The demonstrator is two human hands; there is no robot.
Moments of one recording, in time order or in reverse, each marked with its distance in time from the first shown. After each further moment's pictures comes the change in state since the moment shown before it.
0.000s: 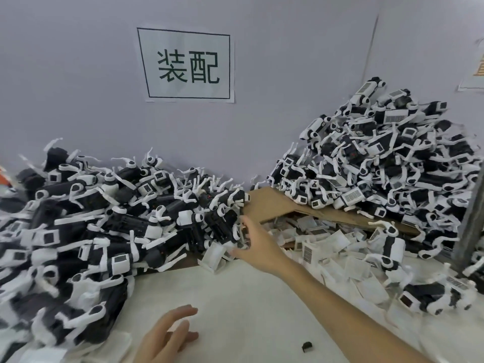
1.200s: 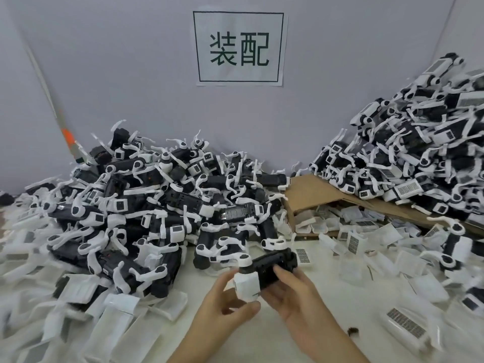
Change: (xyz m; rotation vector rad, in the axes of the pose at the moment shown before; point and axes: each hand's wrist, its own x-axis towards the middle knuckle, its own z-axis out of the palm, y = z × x) left_hand -0.003 0.001 -0.007 -0.068 -0.230 0.038; right_hand -0.118 -0.049 0.065 1.510 -0.016 0.308
